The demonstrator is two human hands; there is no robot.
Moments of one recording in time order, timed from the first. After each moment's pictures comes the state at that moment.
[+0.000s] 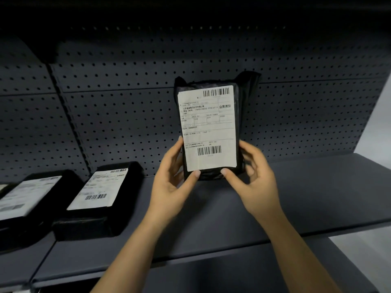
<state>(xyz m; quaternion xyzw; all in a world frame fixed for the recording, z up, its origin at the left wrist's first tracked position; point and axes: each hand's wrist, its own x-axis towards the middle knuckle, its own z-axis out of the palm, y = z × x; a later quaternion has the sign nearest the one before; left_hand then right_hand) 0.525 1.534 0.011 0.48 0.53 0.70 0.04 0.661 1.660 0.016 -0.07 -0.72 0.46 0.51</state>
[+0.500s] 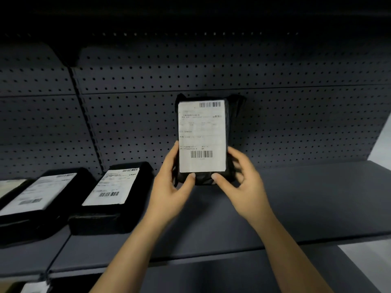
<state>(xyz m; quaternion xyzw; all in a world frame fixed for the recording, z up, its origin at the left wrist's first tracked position) 0.514 1.515 0.012 0.45 0.58 0.67 0.00 0.634 1.646 0.011 -0.09 -0.76 0.47 0.45</state>
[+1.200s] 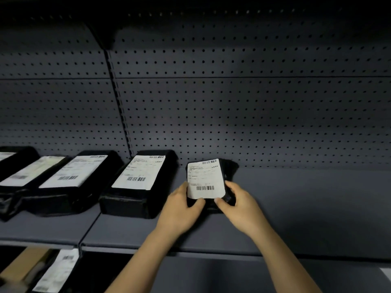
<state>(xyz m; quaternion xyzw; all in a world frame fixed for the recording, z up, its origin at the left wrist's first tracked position) 0.487 1.487 -0.051 0.35 0.83 0.44 0.02 0.592 1.625 -0.041 -0.24 -0.85 0.42 0.19</state>
